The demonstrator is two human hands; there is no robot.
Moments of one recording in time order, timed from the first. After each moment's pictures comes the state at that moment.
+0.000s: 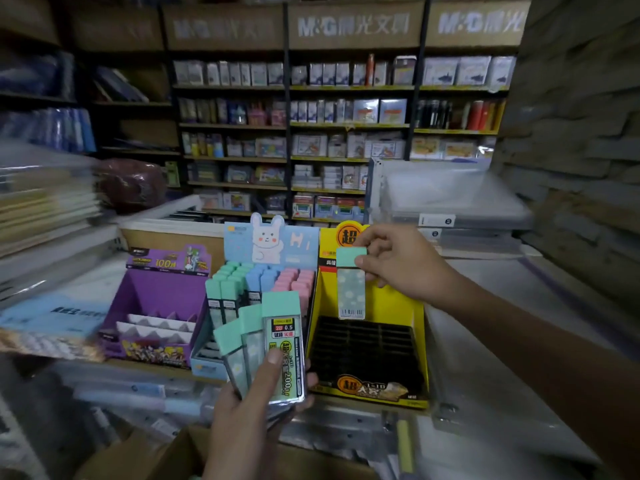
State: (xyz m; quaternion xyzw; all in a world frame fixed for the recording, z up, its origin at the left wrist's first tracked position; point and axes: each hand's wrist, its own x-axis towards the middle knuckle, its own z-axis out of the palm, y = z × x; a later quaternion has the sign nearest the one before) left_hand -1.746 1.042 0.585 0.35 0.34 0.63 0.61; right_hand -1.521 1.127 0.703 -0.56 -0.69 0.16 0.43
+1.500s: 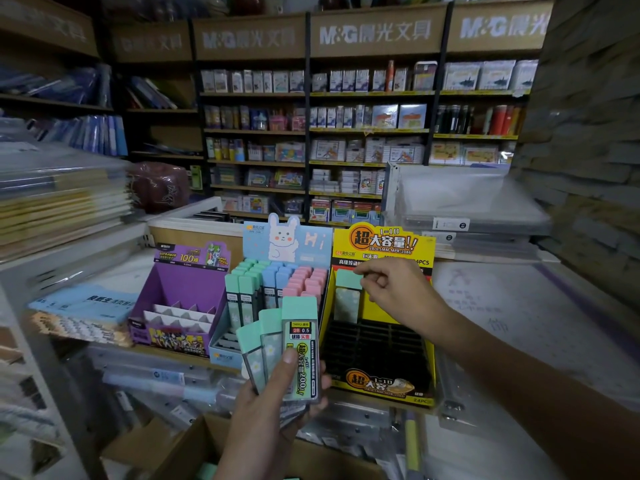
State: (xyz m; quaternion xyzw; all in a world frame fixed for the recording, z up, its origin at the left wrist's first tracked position) left_hand -1.747 1.040 0.572 0.34 0.32 0.60 0.65; right_hand -1.520 1.143 0.651 -0.53 -0.75 0.01 0.40
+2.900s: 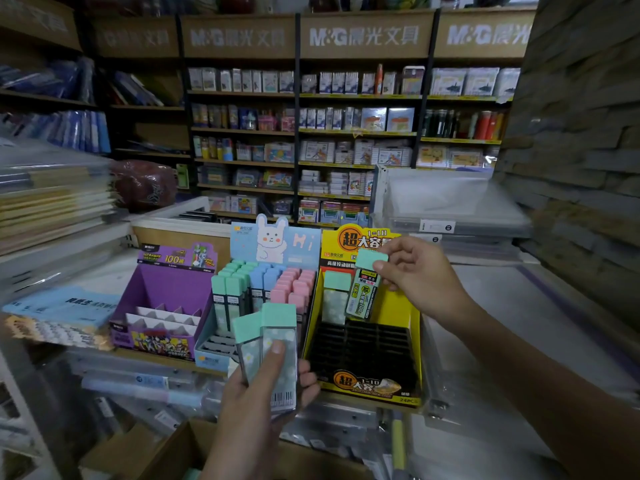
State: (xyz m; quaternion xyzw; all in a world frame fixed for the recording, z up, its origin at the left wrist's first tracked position) left_hand -1.741 1.042 0.583 0.32 0.34 0.62 0.64; right_hand -1.501 1.112 0.683 -0.53 -0.63 0.21 0.53
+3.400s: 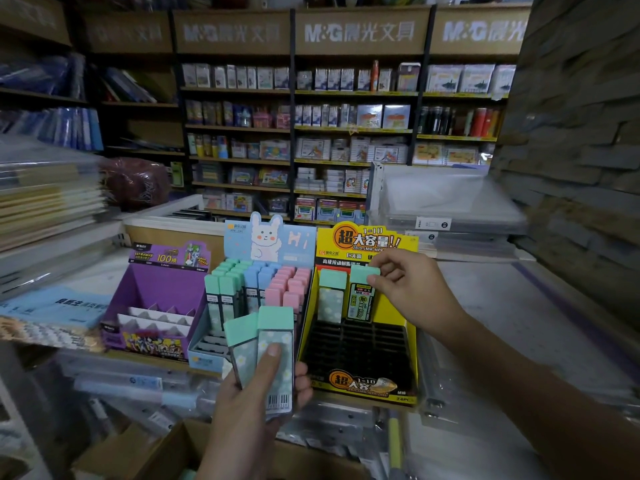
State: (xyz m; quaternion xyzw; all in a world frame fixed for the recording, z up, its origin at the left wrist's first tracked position) left_hand -1.740 1.046 0.580 0.30 0.34 0.61 0.65; right_hand -1.494 1.121 0.658 -0.55 -0.69 0.06 0.47
